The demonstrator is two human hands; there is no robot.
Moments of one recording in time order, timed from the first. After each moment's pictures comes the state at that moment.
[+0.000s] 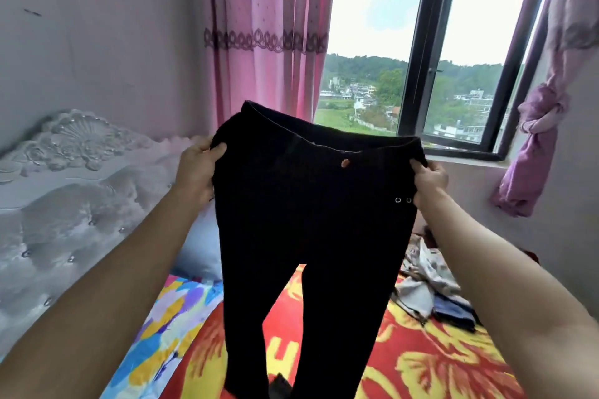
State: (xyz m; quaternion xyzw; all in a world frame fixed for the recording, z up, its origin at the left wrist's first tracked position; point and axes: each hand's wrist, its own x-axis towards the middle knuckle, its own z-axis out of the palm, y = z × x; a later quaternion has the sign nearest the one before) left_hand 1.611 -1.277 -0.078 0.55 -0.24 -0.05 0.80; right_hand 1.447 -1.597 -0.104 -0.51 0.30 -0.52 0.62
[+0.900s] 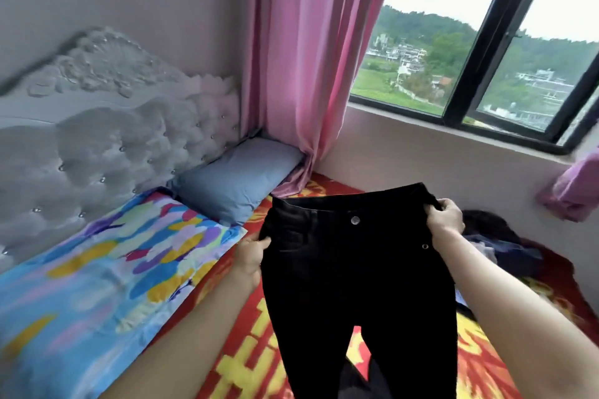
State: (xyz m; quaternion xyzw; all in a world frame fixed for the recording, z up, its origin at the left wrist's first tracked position) left_hand 1.587 -1.315 -0.304 0.53 0.02 -0.24 0.81; right_hand 1.469 -1.614 -0.226 -0.71 0.48 -0.34 0.39
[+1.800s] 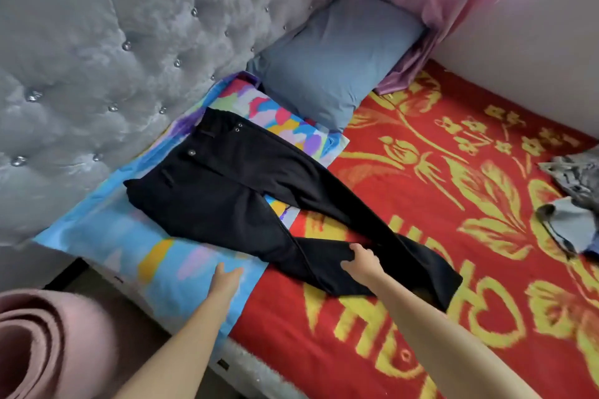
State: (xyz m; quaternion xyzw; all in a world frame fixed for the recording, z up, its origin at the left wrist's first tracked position) left_hand 1.767 -1.027 -0.570 0.74 0.29 -0.34 0.50; right_hand 1.706 -1.285 -0.523 -0.85 0.35 0.30 0.26
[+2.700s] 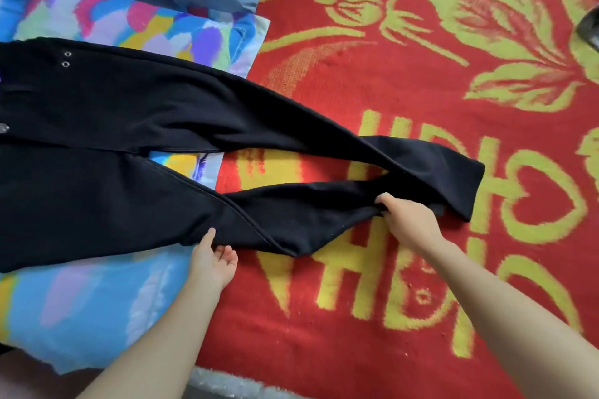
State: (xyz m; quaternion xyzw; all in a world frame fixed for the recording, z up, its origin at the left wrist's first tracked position) left_hand 1.766 -1.154 -0.719 0.51 0.49 -0.30 0.64; right_hand 1.599 -1.431 -0.695 -0.93 0.28 0.19 0.14
